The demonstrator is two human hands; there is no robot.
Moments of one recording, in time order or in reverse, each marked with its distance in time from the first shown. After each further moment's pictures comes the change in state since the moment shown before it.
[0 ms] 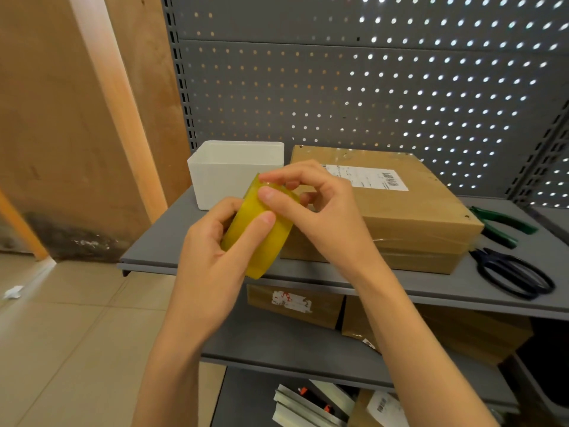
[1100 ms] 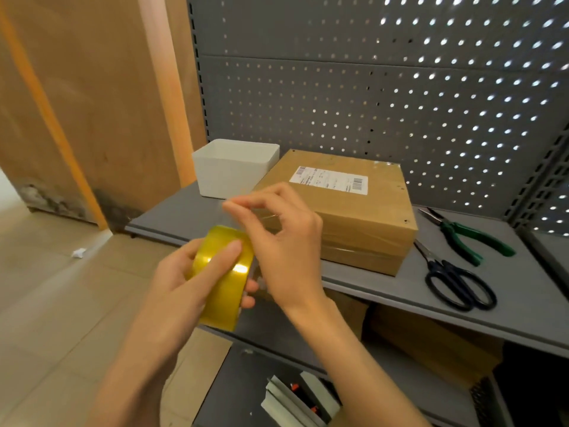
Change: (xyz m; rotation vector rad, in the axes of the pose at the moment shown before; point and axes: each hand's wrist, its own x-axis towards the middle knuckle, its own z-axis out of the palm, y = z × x) left_hand -0.075 0.065 0.072 -0.147 0.219 -0.392; right_hand -0.057 -0.019 -0.031 -0.079 0.122 -0.263
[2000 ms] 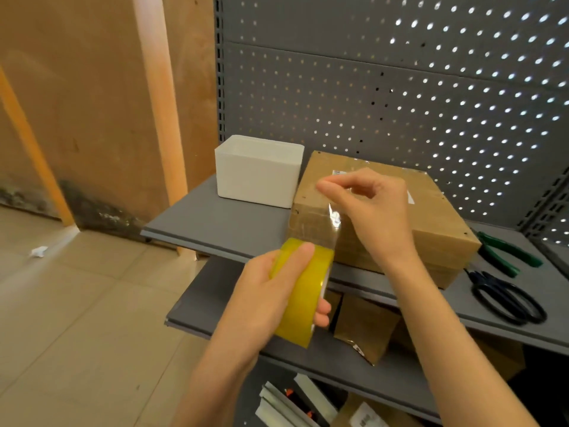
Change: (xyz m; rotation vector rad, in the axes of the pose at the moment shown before) left_hand 0.046 -0.019 -0.026 -0.095 -0.270 -0.249; right_hand 0.047 0.029 0.001 -0.226 -0.002 0.229
